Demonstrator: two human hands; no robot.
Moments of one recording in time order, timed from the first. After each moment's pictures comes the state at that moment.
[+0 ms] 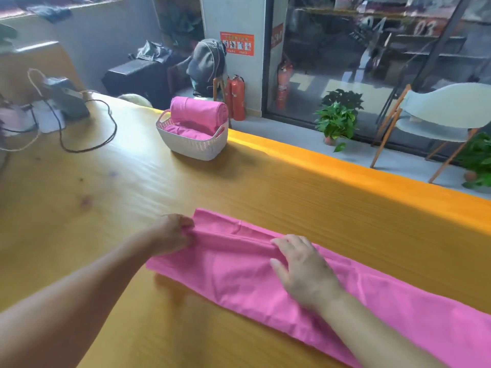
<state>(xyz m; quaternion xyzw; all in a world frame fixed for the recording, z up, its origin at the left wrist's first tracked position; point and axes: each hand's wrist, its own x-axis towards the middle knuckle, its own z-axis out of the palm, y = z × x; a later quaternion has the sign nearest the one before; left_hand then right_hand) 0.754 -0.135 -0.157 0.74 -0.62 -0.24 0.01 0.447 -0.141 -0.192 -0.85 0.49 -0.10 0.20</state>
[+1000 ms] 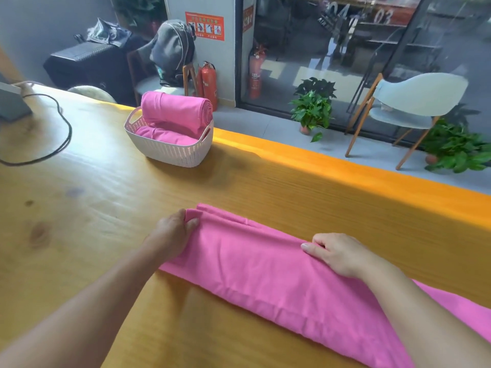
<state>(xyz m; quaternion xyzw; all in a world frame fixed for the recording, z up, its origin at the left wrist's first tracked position) 0.776 -0.203 -0.192 0.77 -0.55 -0.29 0.11 0.418 -0.232 -0.184 -0.74 0.61 0.08 0.26</state>
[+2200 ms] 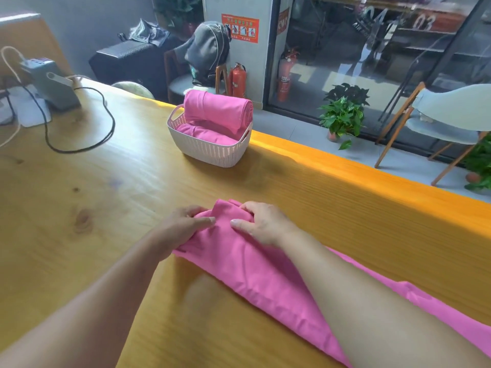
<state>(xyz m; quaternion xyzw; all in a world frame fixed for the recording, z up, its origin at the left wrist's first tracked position) 0.822 -0.192 -0.171 0.69 -0.43 -0.50 0.30 0.623 -0.269 -0.183 -0.80 0.50 -0.02 0.33</state>
